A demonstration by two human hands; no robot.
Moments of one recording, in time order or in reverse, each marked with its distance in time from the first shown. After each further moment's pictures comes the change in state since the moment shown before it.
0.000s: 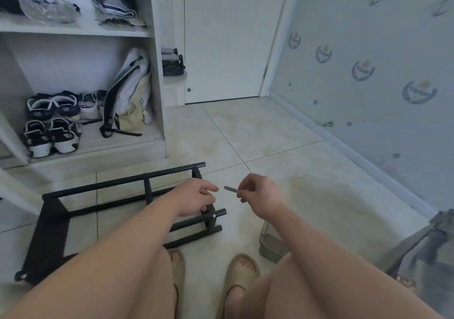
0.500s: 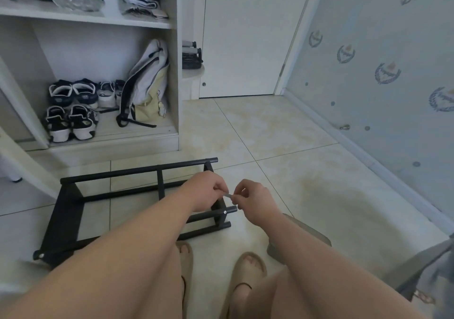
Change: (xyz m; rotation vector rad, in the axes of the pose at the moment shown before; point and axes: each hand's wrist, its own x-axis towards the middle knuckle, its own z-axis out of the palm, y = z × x) left_hand -0.001 -0.007 -0.010 0.317 0.123 0.129; right_hand 0.000 -0.020 0.048 -0.061 -0.096 0.016
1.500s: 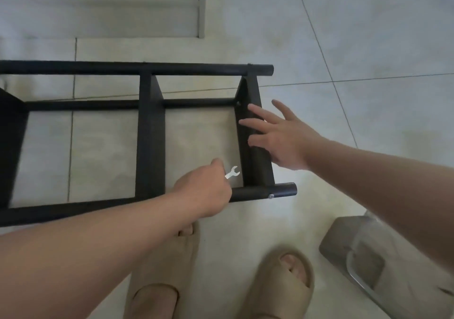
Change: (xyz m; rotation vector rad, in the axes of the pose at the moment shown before) left_hand 0.163 -0.208 0.175 -0.079 -0.221 -0.524; right_hand 0.324 0.149 0.133 -1.197 -0.512 -0.904
